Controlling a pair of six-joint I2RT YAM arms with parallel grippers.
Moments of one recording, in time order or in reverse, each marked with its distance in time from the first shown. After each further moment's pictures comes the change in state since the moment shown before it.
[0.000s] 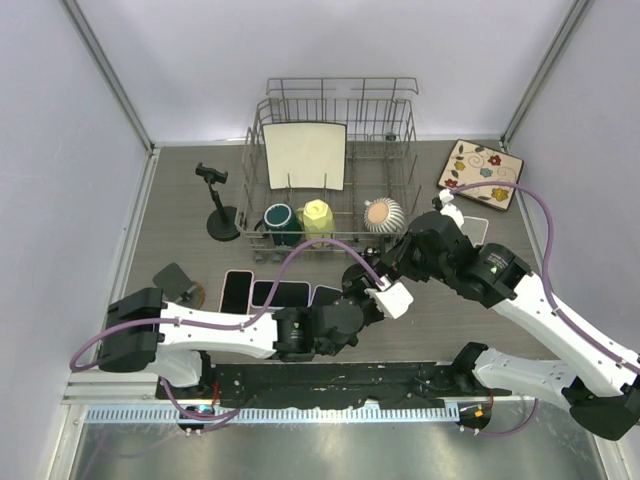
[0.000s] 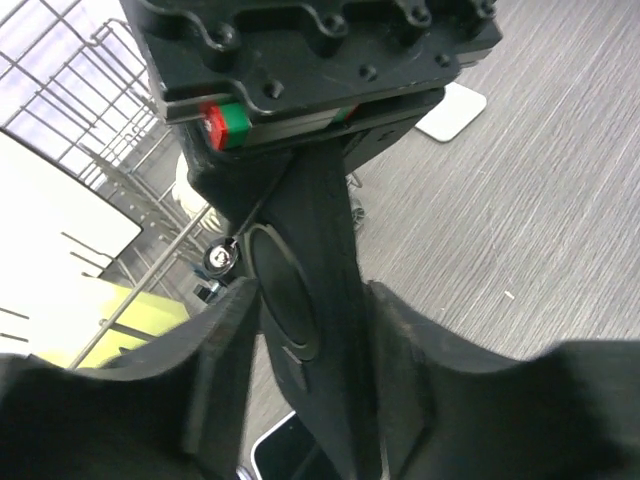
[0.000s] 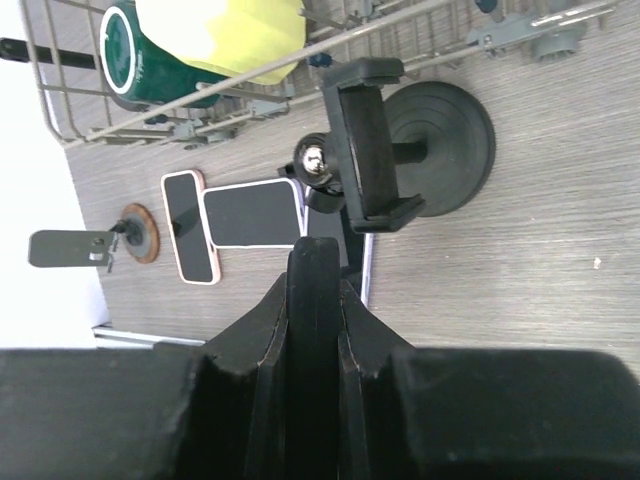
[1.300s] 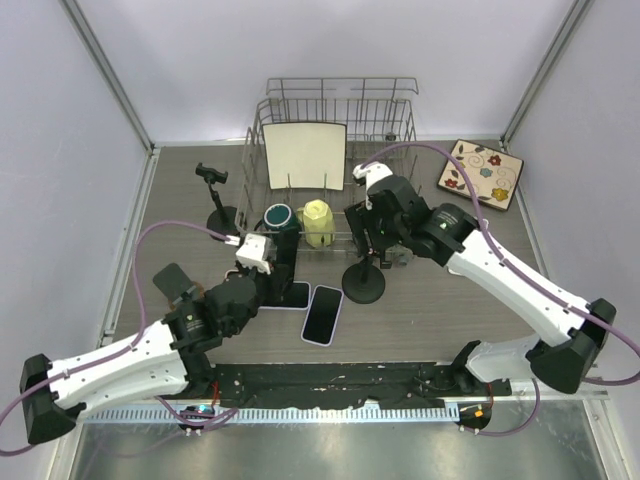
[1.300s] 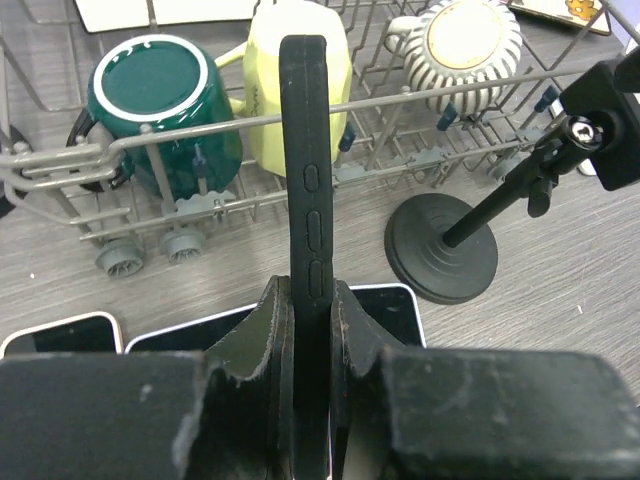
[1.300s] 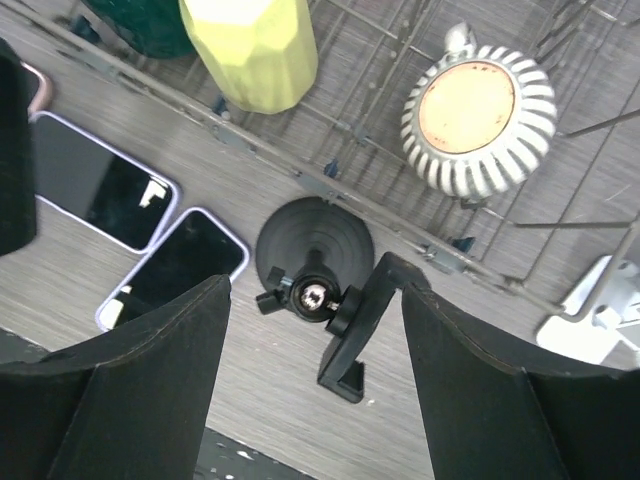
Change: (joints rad) left arm 0.388 -0.711 -0.392 -0.418 0.082 -0.639; right arm -0.013 0.304 0.222 0.121 -0.031 -0.842
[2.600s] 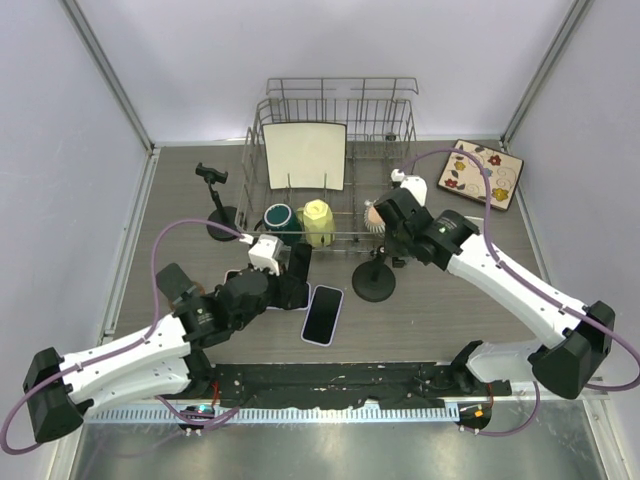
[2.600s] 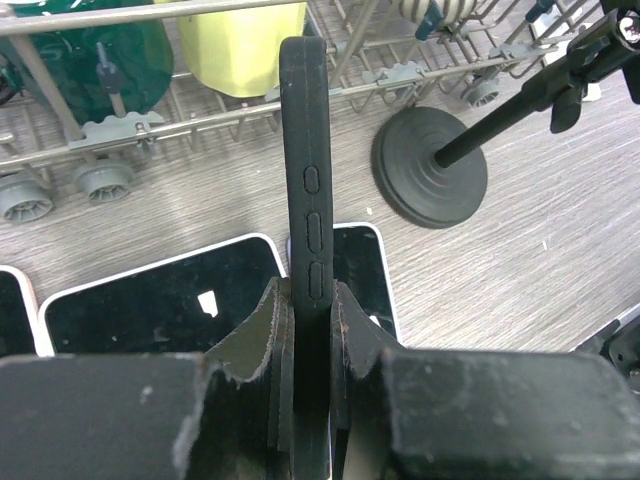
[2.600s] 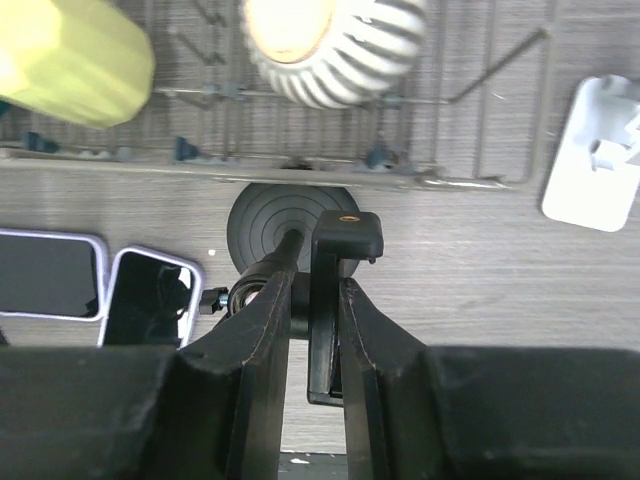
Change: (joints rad) left arm 0.078 0.064 -0.009 -0.076 0.206 -0.158; right arm -0.058 0.003 -0.117 -0.081 0.188 0.351
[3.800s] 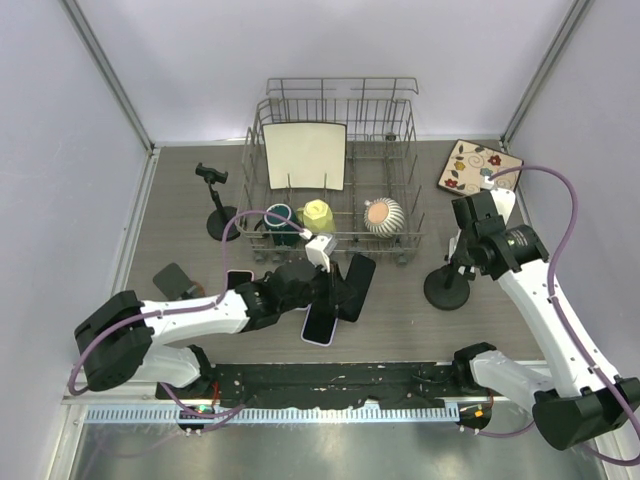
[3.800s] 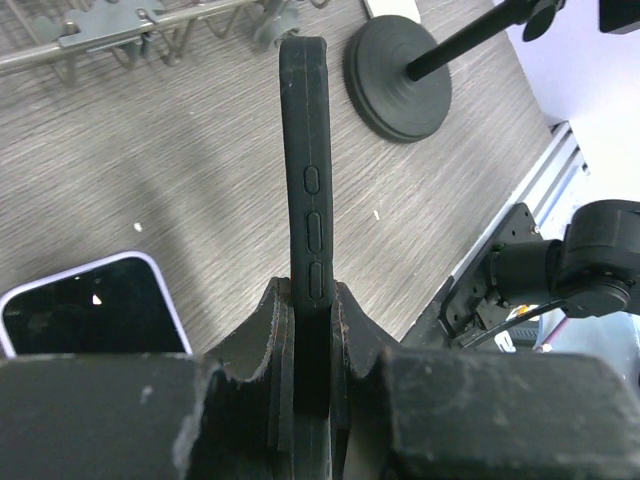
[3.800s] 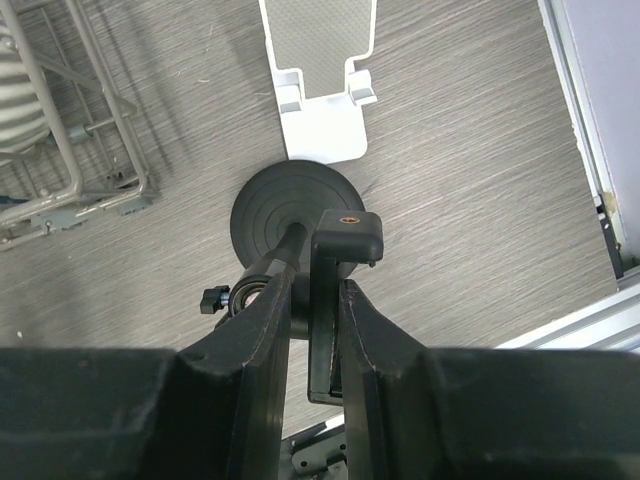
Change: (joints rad) left arm -0.036 0.505 0.110 0.416 0.361 -0.156; right arm -0.431 -0.255 -0.101 -0.212 0.076 -0.072
